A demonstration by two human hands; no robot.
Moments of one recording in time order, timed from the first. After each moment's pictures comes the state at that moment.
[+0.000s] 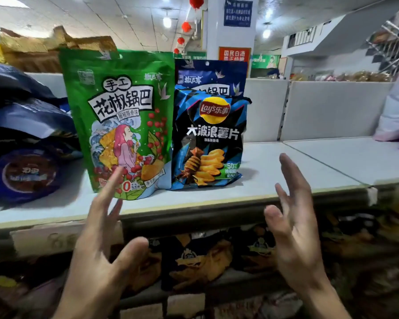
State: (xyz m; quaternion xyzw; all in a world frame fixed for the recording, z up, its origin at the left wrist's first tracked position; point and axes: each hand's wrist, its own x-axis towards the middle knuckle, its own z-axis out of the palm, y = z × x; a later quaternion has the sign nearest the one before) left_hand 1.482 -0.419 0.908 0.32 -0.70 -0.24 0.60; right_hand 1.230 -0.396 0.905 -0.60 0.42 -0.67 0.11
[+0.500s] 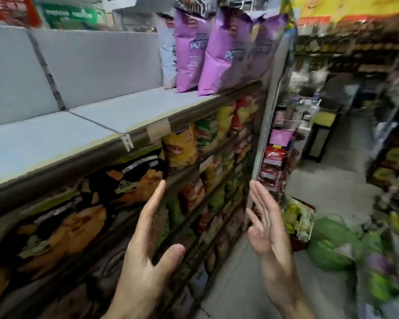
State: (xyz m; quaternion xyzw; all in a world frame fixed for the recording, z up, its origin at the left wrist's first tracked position) left_hand 1.136 -0.276 0.838 0.10 -0.75 -0.55 0.35; right_hand 1.010 -0.130 0.813 -0.32 0.60 -0.73 0.05
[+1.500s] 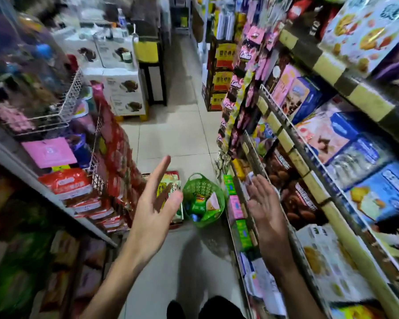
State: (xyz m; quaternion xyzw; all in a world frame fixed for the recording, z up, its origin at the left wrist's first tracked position) left_hand 0.370 -0.031 0.714 -0.12 -0.73 -0.68 0.01; right_hand 0.419 0.182 0.683 0.08 0.71 -0.69 -0.14
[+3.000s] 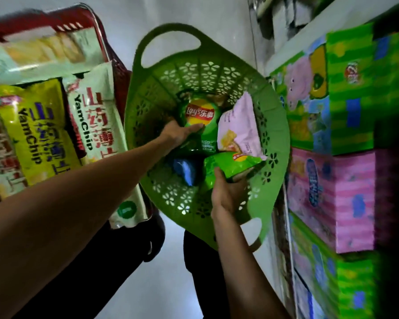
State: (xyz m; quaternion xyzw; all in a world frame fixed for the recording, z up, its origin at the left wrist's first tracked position) left_hand -0.148 0.160 -0.285 0.25 -0.77 -0.37 -0.46; right_hand 0.000 0.240 -0.224 0.72 0.54 -0.43 0.10
